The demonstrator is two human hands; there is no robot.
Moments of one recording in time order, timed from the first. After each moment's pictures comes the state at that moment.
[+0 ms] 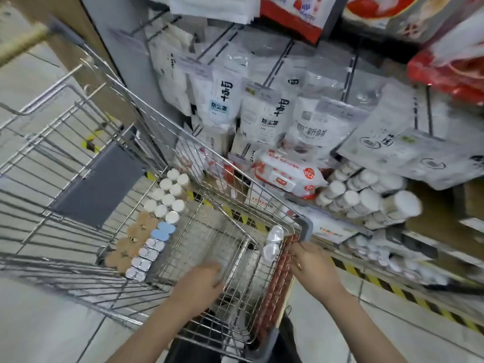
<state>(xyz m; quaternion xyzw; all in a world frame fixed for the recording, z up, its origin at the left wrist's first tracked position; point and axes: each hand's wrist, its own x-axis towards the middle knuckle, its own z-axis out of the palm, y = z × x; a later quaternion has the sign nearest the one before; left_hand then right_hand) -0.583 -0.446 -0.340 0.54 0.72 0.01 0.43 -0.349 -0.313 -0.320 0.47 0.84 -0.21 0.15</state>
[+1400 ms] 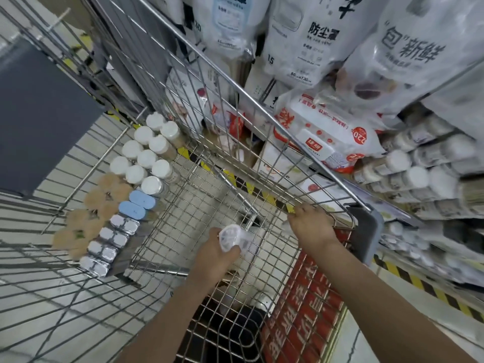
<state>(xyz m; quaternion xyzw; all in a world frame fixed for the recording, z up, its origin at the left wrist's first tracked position) -0.569 -0.389 -0.556 0.27 0.76 0.24 0.53 -0.411 -0.230 -0.523 0.29 0.85 0.03 0.43</state>
